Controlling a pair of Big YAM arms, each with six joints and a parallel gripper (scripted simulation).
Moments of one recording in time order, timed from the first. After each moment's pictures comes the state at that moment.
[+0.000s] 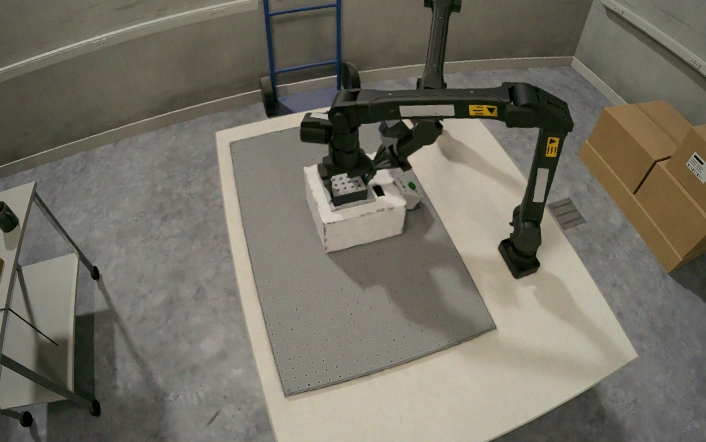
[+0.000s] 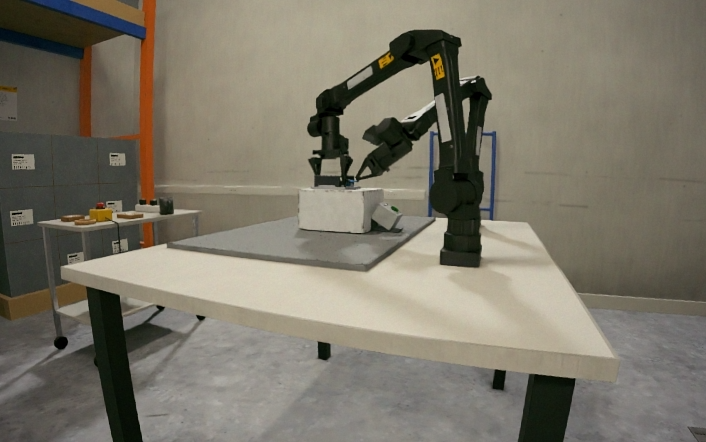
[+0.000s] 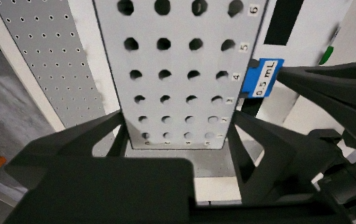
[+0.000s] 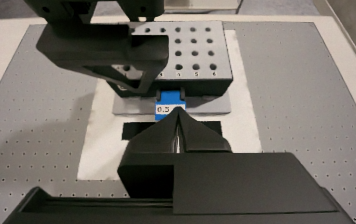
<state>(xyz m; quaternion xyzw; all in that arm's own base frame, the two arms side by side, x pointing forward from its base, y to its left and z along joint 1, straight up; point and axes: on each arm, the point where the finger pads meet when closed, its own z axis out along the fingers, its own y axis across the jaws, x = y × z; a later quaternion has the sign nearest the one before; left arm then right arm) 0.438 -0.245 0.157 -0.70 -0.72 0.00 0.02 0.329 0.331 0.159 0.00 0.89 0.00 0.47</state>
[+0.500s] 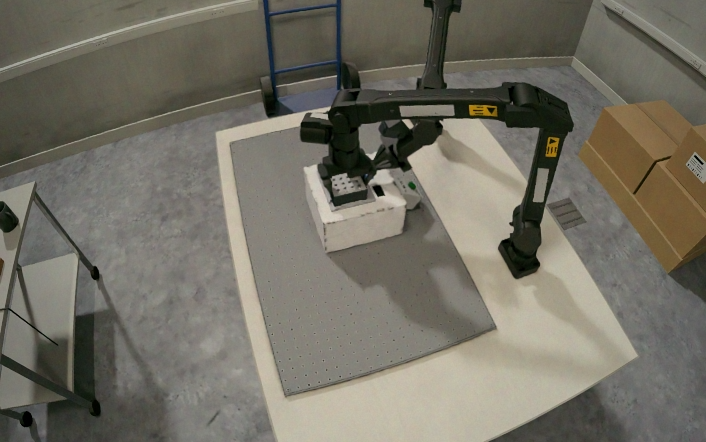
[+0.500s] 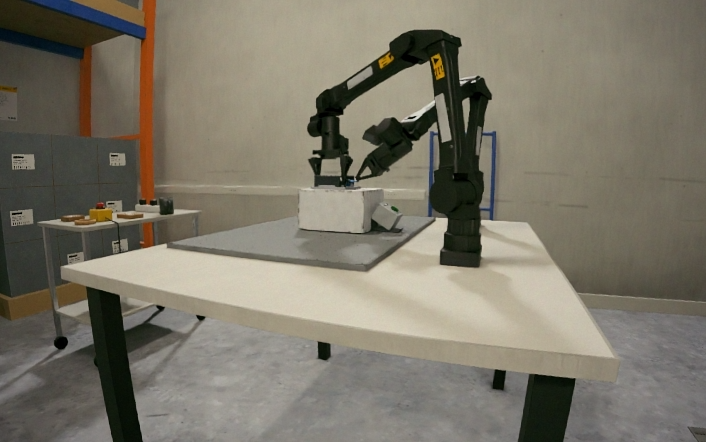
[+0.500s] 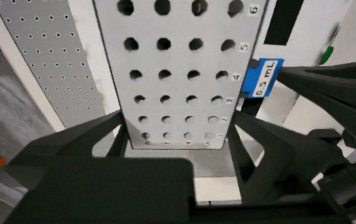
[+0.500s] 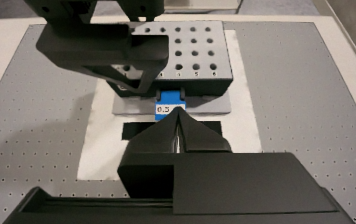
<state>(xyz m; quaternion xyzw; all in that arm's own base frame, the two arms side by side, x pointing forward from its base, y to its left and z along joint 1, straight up) 0.438 -0.245 0.157 -0.70 -0.72 0.00 0.02 0.329 0.331 0.159 0.00 0.89 0.00 0.47</state>
